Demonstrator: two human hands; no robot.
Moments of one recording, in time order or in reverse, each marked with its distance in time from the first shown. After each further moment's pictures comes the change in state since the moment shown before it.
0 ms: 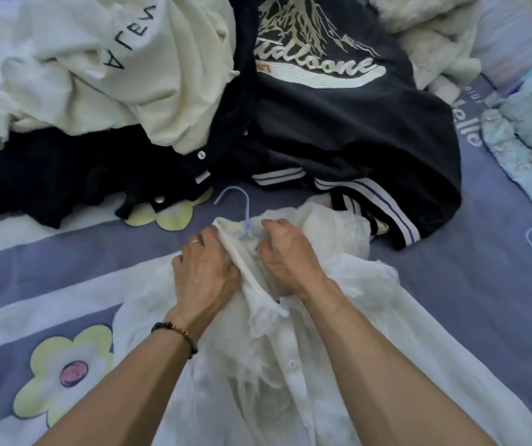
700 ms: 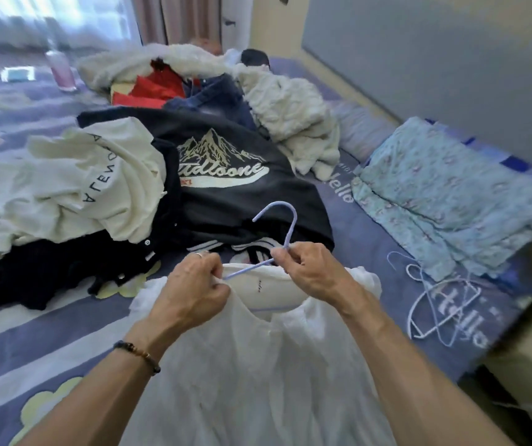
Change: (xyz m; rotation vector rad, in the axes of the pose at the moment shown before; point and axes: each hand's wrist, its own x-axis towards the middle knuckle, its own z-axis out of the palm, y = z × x) left_hand -0.093 0.153 -0.142 -0.178 -0.035 0.509; right_hand -0.139 0.016 -0.264 0.267 0.072 0.130
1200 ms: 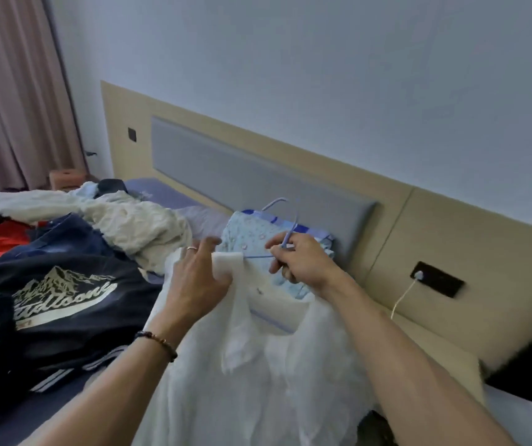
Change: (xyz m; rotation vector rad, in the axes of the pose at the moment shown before) left_hand -0.026 0.420 -0.012 -0.082 0.057 0.385; right_hand -0.246 0.012 -0.358 0.513 0.446 0.147
